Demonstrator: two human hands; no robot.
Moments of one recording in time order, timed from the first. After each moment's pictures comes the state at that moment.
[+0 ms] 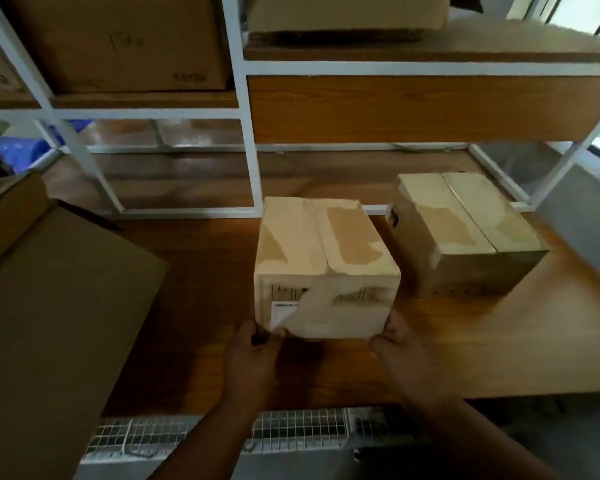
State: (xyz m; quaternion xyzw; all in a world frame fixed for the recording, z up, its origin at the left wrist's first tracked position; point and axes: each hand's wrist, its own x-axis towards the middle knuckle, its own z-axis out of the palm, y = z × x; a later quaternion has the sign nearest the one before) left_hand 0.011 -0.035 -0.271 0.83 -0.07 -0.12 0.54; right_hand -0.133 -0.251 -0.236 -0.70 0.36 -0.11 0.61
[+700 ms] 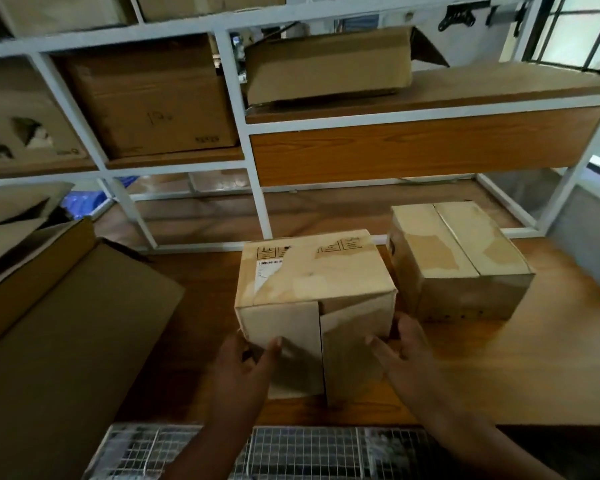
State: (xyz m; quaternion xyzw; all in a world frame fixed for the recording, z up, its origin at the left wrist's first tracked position) left_hand -0.058 -0.041 -0.178 0.78 -0.08 -0.05 0.62; right_hand -0.169 -0.292 -0.202 -0.77 0.25 -0.17 0.56
